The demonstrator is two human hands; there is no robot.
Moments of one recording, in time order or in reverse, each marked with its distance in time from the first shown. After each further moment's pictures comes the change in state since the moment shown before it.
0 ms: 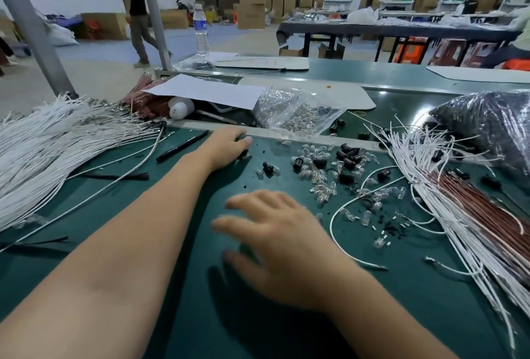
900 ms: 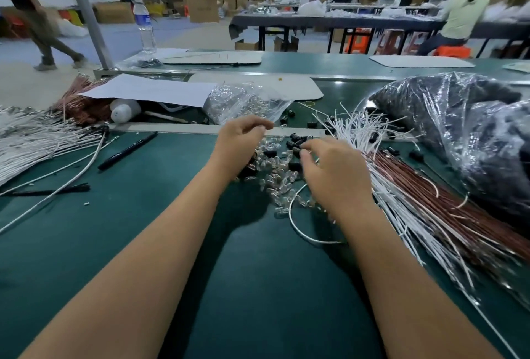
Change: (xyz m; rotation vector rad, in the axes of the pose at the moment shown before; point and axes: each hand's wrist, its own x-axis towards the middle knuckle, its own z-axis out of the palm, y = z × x) left_hand -0.032 0.125 0.045 -0.693 0.145 0.147; right_hand -0.037 0.109 -0.026 -0.141 0.336 0.768
